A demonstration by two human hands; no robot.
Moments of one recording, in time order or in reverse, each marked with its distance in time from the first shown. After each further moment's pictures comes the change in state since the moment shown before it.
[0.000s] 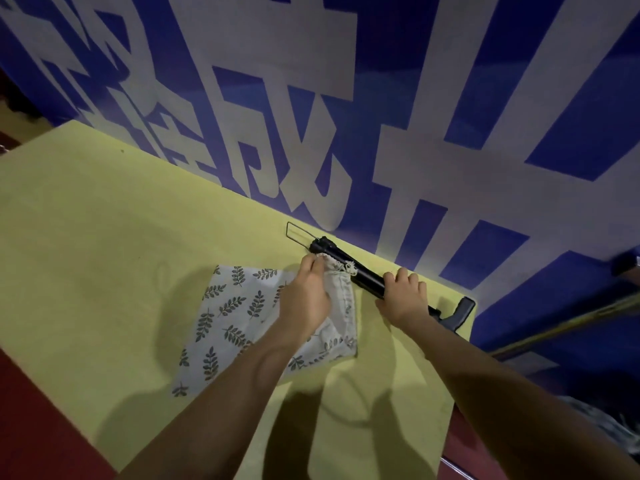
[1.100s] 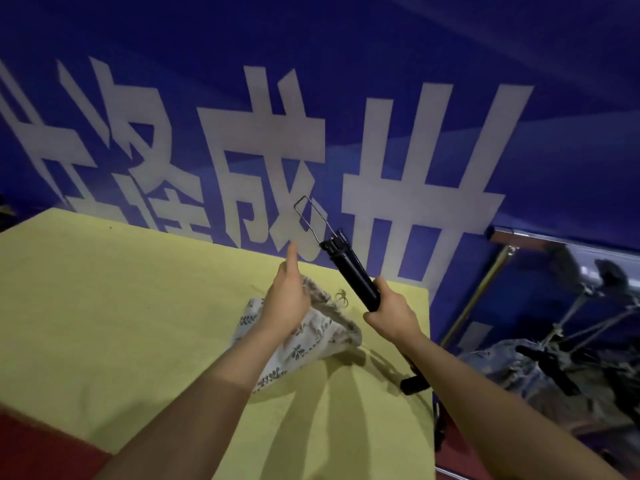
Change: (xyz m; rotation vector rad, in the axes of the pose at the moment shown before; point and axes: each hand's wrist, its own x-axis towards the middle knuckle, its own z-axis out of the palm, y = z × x) left_hand -0.105 -0.019 -0.100 -0.323 0.153 0.279; right_hand -0.180 -0.059 -0.070 0.608 0.258 0.119
